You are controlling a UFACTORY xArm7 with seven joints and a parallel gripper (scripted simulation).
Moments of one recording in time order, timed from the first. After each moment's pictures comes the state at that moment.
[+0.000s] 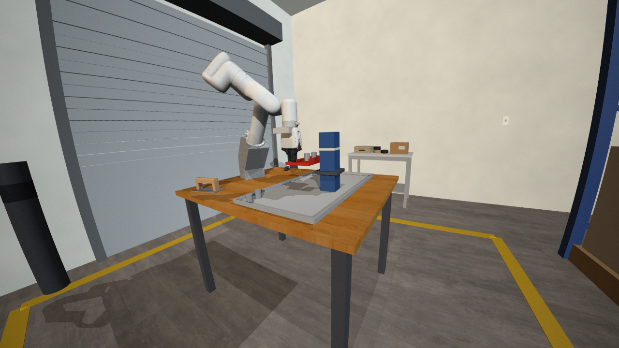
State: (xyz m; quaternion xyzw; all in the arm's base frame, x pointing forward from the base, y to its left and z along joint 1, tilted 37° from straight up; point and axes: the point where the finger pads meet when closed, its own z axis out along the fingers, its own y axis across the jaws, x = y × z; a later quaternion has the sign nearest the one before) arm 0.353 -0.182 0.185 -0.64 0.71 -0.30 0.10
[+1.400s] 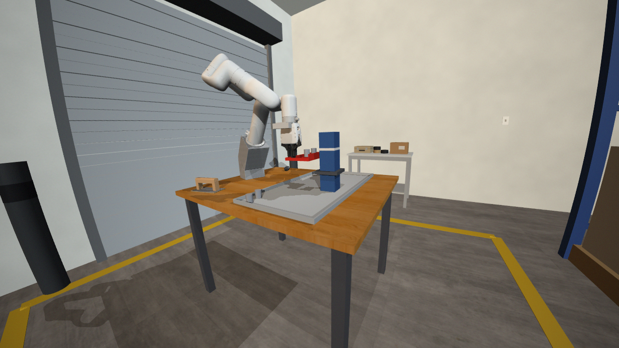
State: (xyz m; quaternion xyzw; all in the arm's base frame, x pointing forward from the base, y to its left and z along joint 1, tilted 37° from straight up) arm 0.341 -0.175 0.202 -0.64 0.71 -0.30 0.10
